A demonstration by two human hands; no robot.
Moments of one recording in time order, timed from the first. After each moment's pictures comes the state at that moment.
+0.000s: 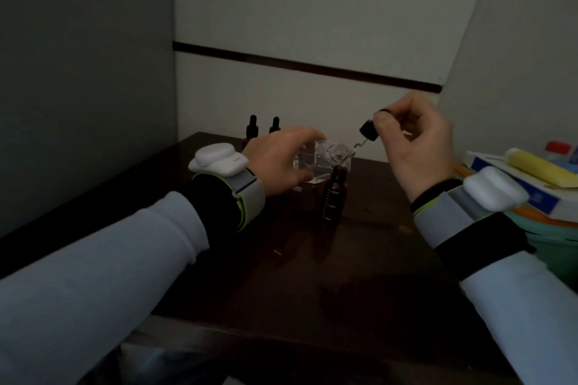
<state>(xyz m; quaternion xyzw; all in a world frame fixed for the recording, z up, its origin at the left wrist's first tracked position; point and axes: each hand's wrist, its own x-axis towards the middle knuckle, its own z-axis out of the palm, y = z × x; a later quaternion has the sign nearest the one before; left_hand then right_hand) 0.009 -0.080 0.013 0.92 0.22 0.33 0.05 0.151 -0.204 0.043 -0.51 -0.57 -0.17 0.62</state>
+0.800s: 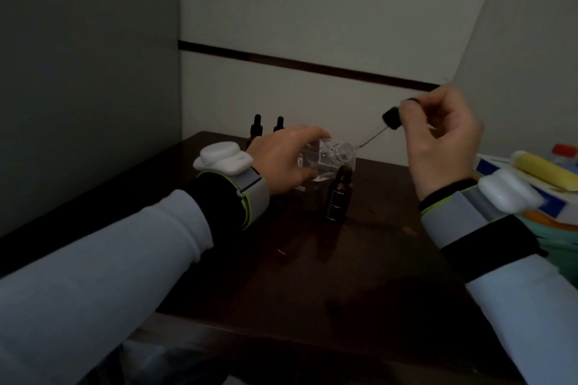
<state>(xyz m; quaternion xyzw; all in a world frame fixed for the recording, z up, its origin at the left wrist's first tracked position) 0.009 -0.079 0.014 0.91 0.22 0.34 0.04 0.152 -0.210 0.048 -0.47 -0.54 -0.21 0.66</state>
